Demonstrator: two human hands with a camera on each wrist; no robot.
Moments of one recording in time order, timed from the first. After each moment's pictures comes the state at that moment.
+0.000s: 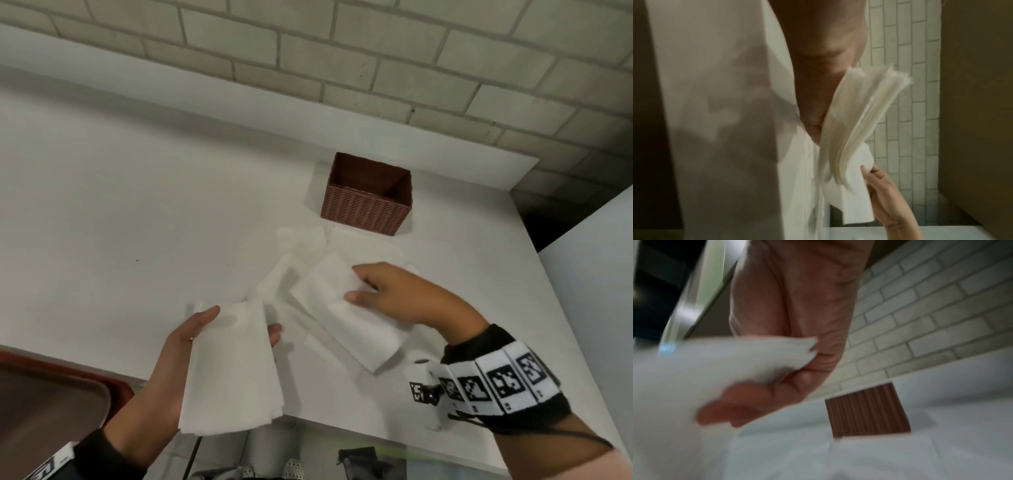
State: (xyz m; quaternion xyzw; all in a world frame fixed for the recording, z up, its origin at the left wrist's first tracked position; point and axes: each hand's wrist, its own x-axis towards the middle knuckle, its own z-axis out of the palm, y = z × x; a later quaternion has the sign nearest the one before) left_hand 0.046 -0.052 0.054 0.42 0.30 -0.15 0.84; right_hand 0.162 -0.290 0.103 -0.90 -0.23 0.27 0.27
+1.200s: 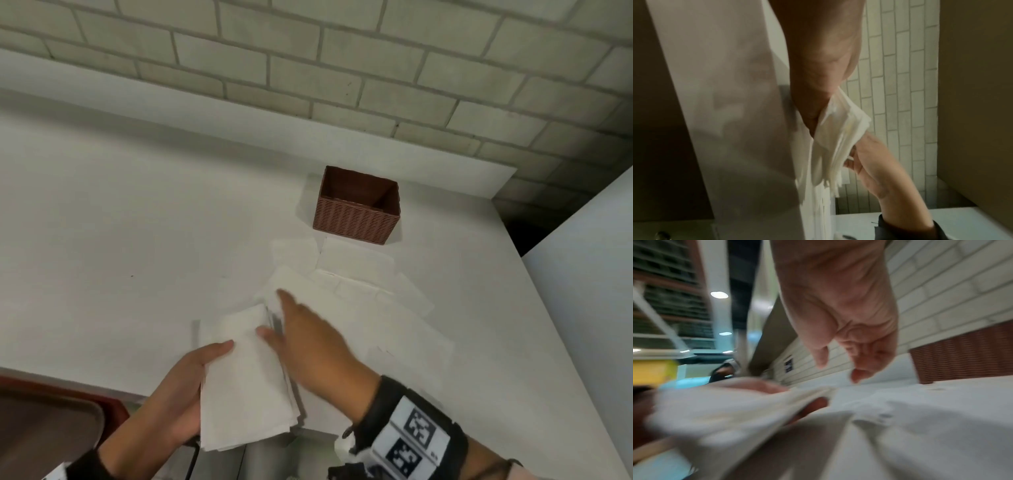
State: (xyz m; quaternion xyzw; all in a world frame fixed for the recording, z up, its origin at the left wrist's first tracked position) left_hand 0.050 -0.050 0.030 0.40 0.29 -0.22 0.84; right_hand 0.095 -0.199 0.077 -0.94 -0.15 0.22 0.24
